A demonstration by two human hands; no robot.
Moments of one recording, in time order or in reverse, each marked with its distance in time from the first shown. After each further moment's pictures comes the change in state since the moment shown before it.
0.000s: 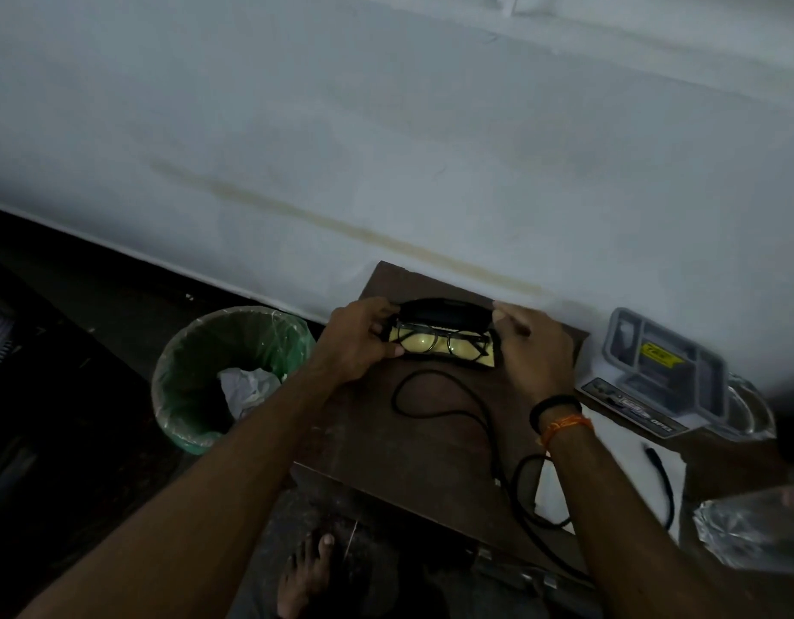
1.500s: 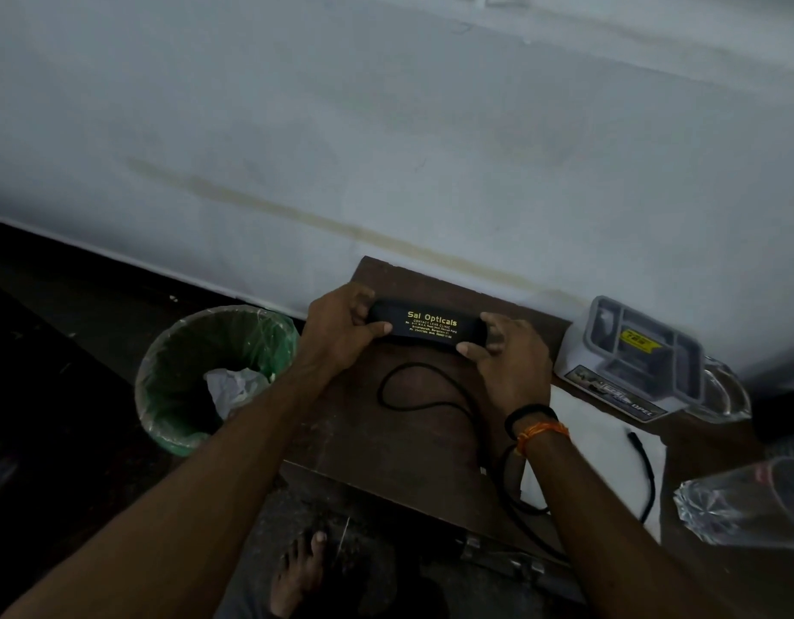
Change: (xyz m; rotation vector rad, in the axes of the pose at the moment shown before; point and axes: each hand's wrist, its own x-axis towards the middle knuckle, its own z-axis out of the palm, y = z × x) left_hand -0.001 0.005 0.005 0.014 0.201 -0.048; right_hand -0.018 0.023 0.009 -0.096 -0.037 0.008
